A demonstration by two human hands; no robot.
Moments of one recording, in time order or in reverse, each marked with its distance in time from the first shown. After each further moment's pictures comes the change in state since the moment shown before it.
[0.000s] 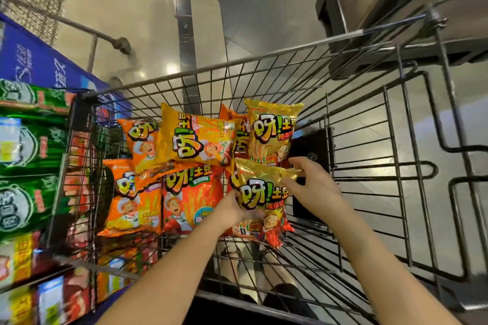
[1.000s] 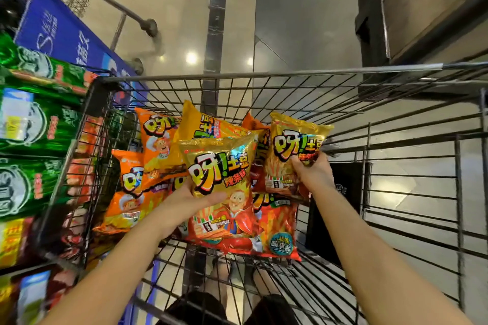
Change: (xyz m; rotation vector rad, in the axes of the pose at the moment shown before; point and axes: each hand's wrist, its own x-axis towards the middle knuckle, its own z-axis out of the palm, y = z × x) left_hand -0.024 -0.024 -0.117 -0.296 0.163 0.101; right_hand 0.142 -0.014 0.047 0.258 0.149 0.332
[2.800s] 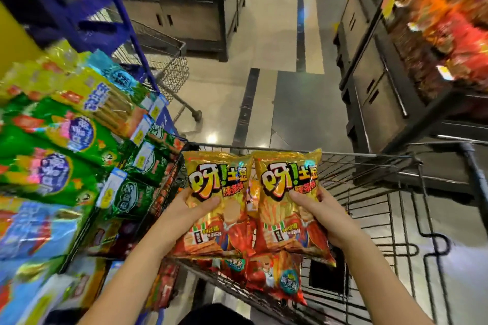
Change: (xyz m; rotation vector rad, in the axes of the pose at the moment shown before) left_hand -0.228 0.035 -0.068 -0.255 0.305 0.351; right_hand -0.252 -0.094 -0.118 0.390 -0.599 -0.364
